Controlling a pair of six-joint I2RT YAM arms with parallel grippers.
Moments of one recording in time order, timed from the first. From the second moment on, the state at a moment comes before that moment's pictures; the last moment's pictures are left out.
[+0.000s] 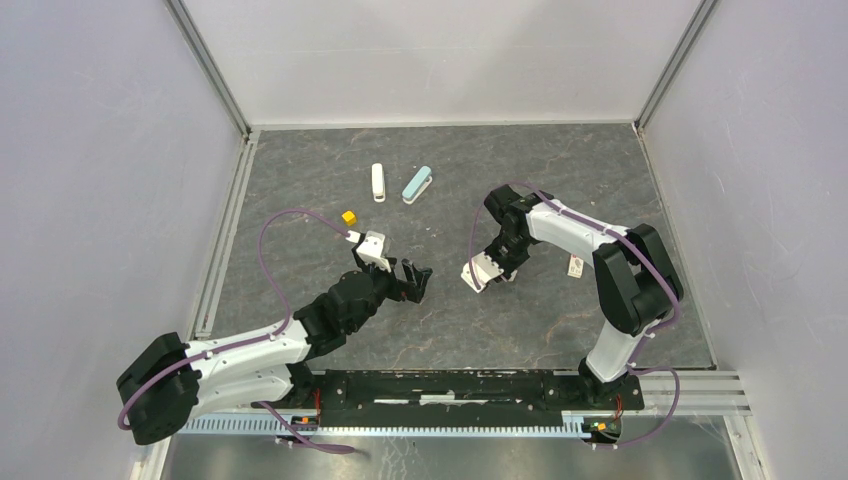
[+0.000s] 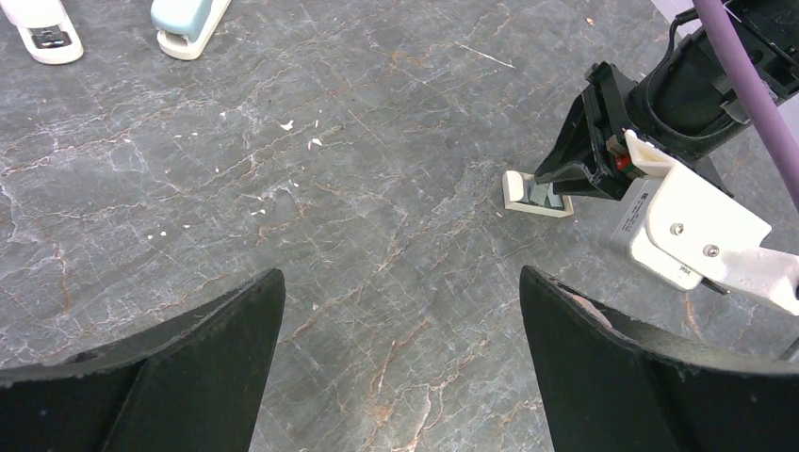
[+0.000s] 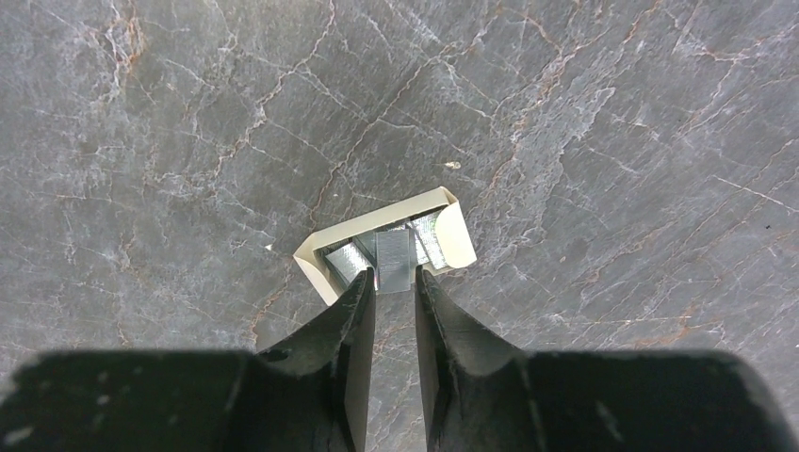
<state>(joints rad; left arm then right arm) -0.95 0.97 0.33 0.43 -0.39 -0.41 0.51 1.75 1.17 -0.92 -0.25 -1.81</state>
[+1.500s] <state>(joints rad) -0.95 0.96 0.33 0.45 -0.39 -0.41 0.51 1.75 1.15 -0.88 -0.18 -1.80</state>
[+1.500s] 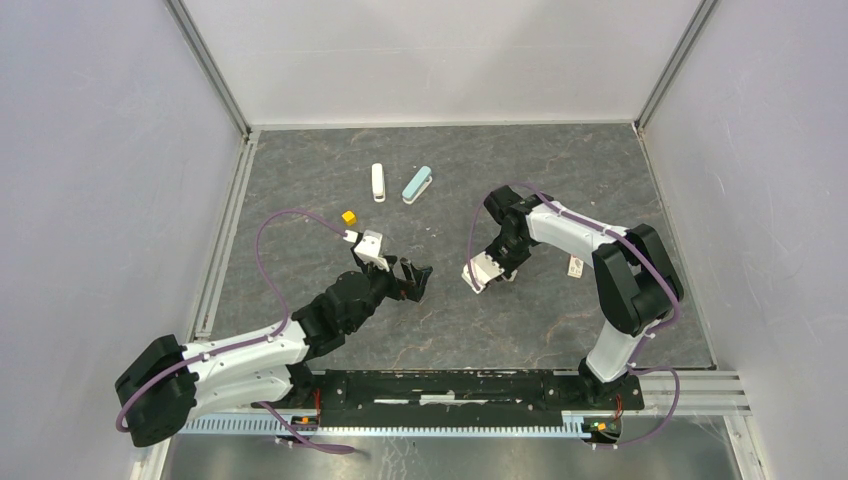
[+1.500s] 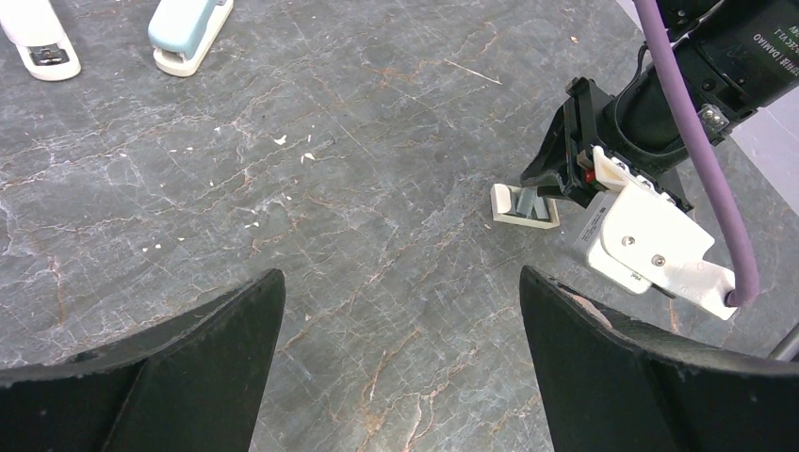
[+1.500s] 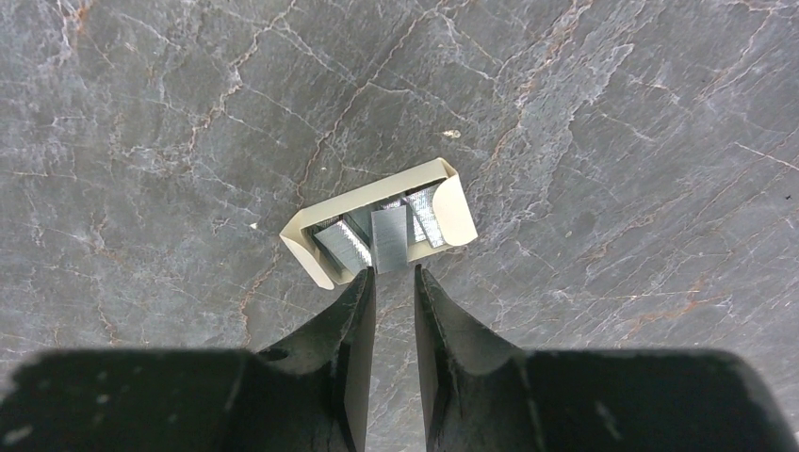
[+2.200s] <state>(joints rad) -0.95 0.95 0.32 0.45 -0.39 -0.41 0.51 1.75 1.15 -0.87 -0.18 -1.80</state>
